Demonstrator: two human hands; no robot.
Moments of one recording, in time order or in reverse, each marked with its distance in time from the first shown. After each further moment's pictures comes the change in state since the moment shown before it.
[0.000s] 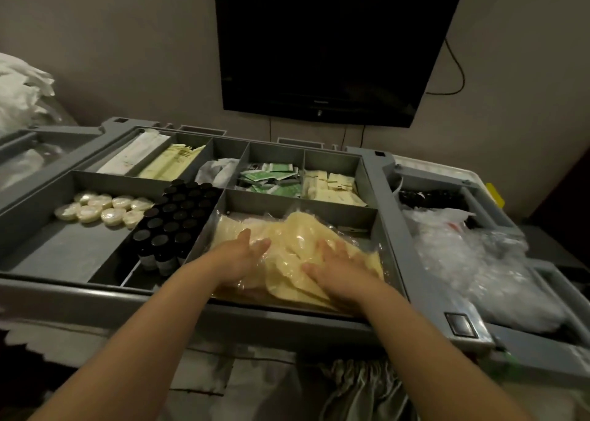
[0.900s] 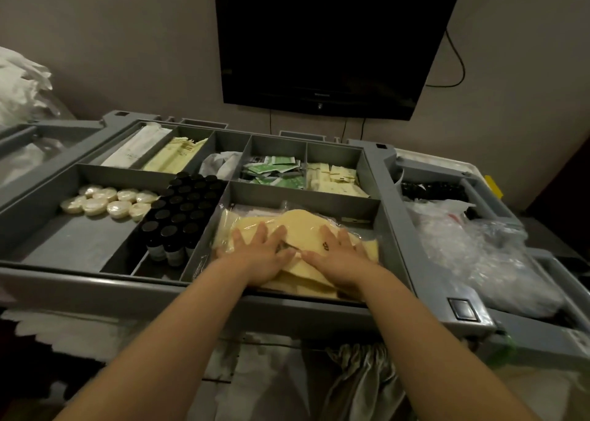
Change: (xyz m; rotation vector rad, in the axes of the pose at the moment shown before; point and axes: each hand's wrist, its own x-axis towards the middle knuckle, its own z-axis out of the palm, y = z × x) left_hand 0.017 -0.003 0.027 0.322 -0.080 0.103; right_hand 0.005 -0.007 0.004 0.035 -0.004 0.065
